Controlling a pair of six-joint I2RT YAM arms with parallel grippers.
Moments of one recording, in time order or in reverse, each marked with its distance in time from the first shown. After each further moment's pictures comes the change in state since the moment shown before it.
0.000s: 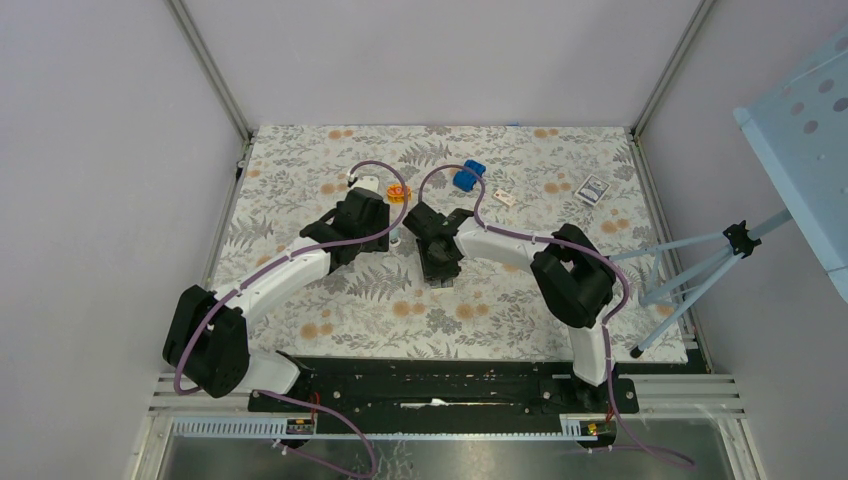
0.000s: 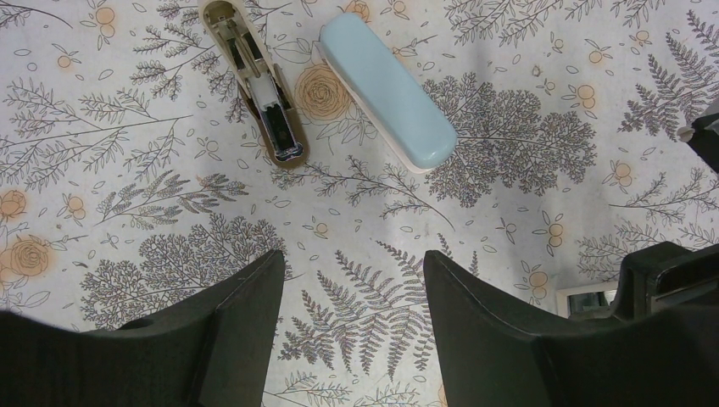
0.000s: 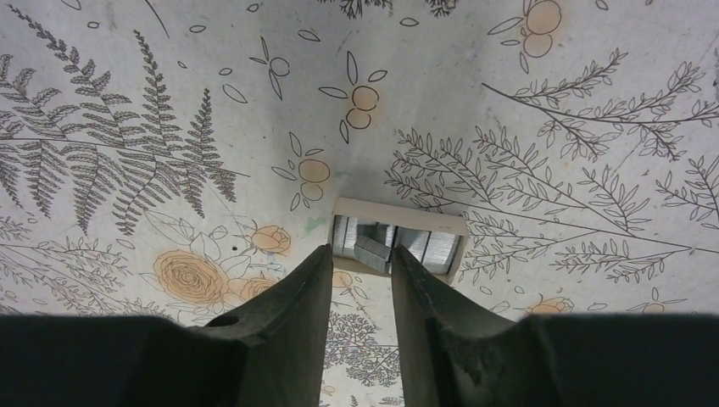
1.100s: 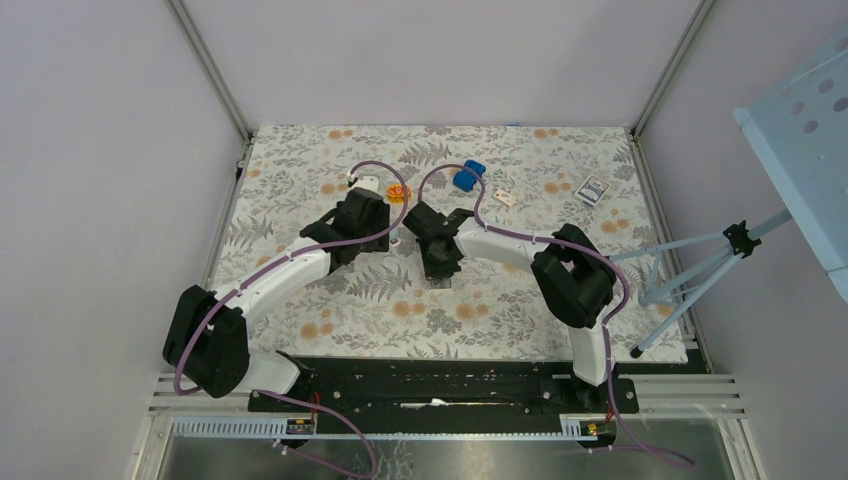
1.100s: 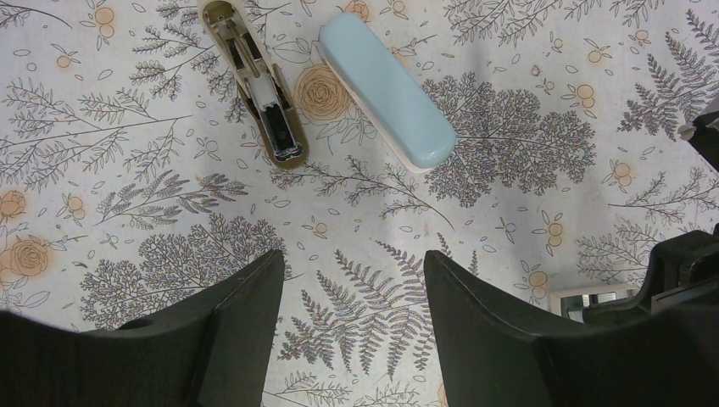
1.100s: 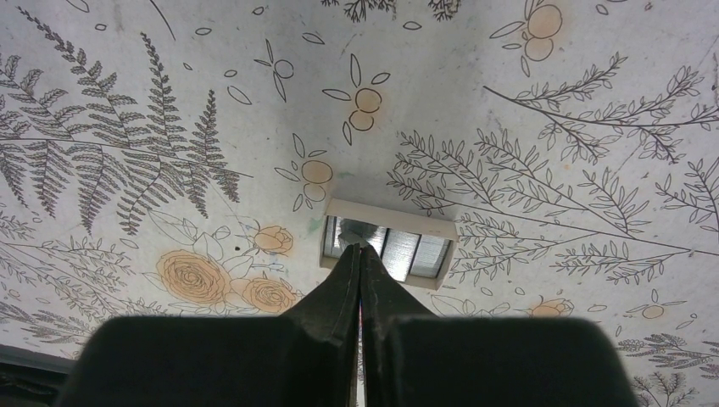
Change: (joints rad) left arm -0.001 0.000 0.000 0.000 0.000 0.000; right arm 0.000 -0.001 0.000 0.005 0.002 -0.006
